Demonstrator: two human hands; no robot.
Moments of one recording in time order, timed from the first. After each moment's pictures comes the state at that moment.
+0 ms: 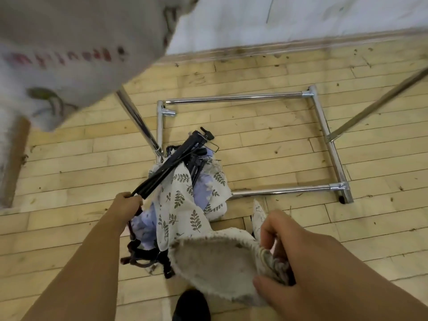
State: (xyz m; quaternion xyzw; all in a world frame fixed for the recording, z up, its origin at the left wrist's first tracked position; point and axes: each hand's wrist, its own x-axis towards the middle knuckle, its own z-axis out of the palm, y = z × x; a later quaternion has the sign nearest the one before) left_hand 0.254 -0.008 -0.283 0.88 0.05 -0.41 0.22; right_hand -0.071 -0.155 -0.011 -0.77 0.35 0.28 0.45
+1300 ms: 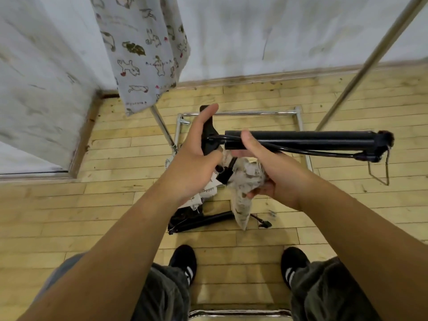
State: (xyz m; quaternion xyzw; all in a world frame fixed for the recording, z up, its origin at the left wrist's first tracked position) left_hand -0.019 -0.081 0.072 0.74 -0.34 -0.34 0.47; right_hand -0.155 -0.205 0.059 -0.52 0.38 0.06 0.76
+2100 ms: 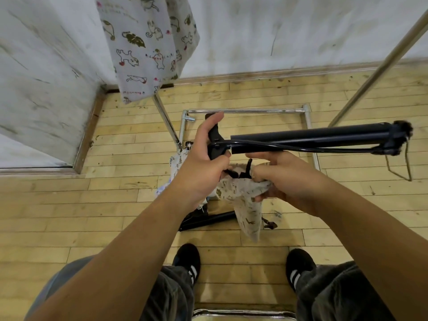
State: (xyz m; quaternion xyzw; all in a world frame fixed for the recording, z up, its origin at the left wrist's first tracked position) left_hand -0.012 -0.081 0.051 0.70 -0.24 -0.38 0.56; right_hand -0.149 -0.203 0.057 -0.61 0.37 0.07 0.70
